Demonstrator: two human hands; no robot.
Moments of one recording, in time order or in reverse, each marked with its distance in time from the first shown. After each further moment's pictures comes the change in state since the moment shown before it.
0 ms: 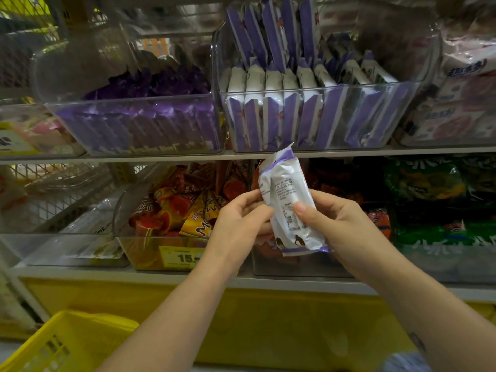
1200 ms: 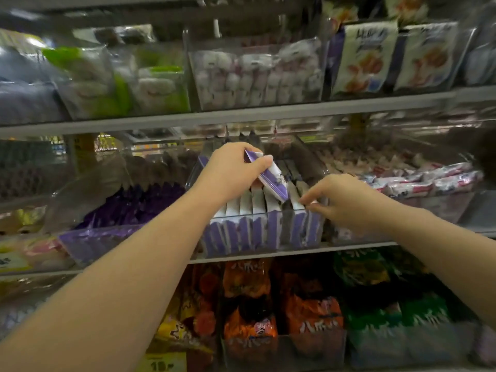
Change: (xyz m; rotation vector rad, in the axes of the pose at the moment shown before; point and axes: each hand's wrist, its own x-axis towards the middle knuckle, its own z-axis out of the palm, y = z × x) left_hand 0.065 0.236 0.056 0.650 0.032 0.520; right_hand 0.043 -0.183 -0.091 -1.543 0.154 -0.207
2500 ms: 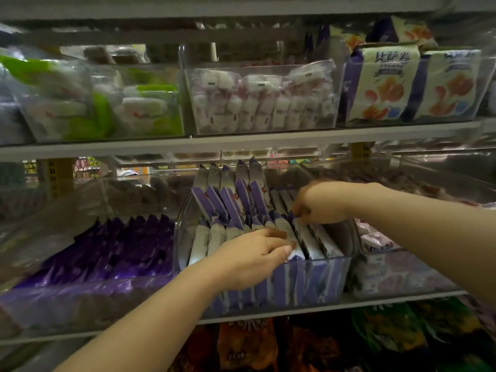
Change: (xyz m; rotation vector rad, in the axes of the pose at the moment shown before) left_hand 0.025 -0.078 0.043 0.438 -0.568 0.169; right_hand 0.118 0.016 -0.002 -0.415 -0.372 -0.060
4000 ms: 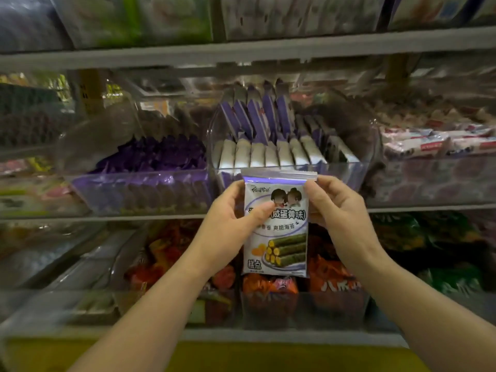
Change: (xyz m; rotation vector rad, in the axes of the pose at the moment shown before) left_hand -0.126 0.007 0.069 -1.134 0.518 -0.032; right_hand -0.103 -0.147 0.105 1.838 0.685 0.055
